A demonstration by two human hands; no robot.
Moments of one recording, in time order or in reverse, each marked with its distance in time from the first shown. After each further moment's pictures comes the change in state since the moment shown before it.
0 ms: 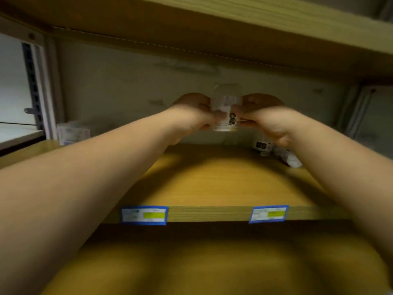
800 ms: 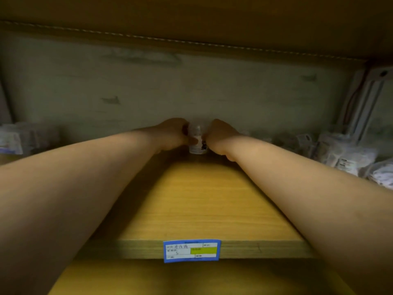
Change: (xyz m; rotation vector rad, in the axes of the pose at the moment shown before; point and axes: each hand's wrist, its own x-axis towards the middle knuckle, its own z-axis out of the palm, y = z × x) left_hand 0.094 -0.060 0.077 0.554 -0.006 -0.197; right_hand 0.075 0.099 -0.011 -0.617 -0.036 0.149
